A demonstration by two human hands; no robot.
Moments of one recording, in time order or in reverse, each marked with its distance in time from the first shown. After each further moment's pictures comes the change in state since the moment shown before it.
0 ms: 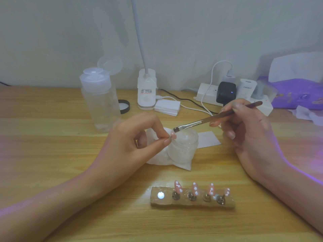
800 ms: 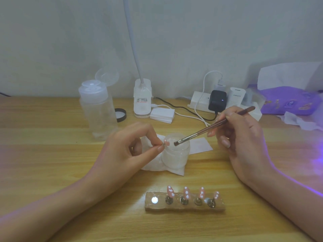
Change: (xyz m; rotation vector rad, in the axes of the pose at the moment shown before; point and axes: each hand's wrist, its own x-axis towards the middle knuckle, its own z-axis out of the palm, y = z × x) left_hand 0.000 0.003 0.000 0.023 0.022 0.017; right_hand 0.001 0.001 -0.004 0.003 0.070 -0.060
